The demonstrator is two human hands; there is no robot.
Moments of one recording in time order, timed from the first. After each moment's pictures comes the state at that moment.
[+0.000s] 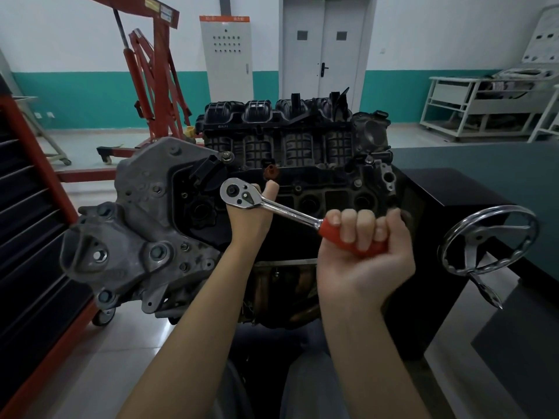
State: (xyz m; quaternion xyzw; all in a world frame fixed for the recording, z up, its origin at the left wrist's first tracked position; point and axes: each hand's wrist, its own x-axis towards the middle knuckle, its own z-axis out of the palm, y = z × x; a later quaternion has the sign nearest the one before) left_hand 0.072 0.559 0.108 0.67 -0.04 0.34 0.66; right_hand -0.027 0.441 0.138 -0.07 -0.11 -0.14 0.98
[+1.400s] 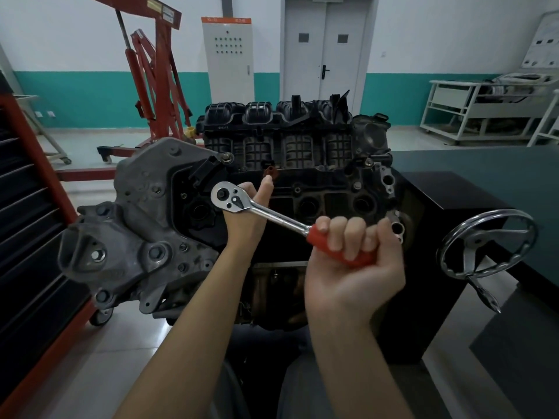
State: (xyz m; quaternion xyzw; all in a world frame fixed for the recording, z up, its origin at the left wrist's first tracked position) left_hand 0.069 0.562 0.109 0.63 -0.06 0.34 0.69; right_hand -0.038 0.451 0.136 -0.09 -0.12 -0.15 0.98
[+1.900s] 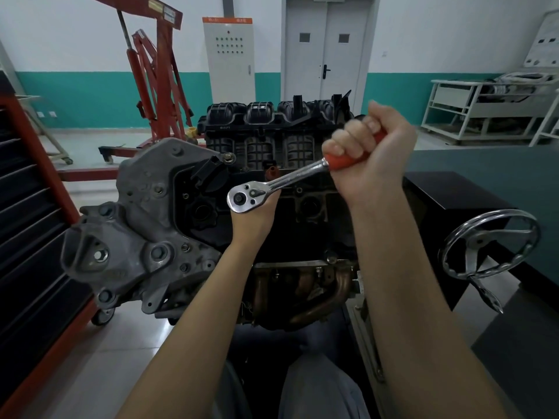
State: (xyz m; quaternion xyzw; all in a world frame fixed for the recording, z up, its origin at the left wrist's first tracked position) left_hand 0.077 0.561 0.101 0.65 -0.05 0.34 0.67; right_hand 0.034 0.426 0.217 -0.23 -0.14 -0.03 0.96
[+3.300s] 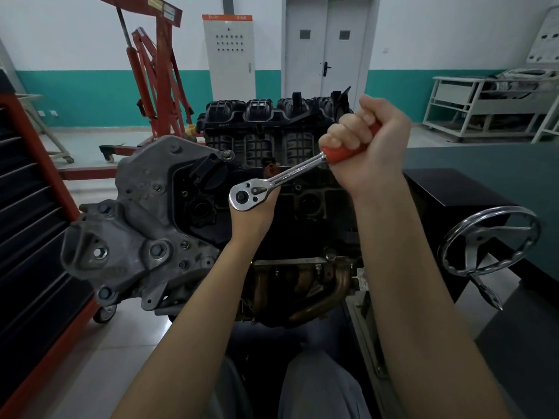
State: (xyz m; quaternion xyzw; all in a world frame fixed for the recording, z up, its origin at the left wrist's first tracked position) left_hand 0.082 0.562 0.098 0.65 -0.05 0.33 0.69; right_hand 0.044 0.419 0.221 -0.24 -0.14 0.01 0.96
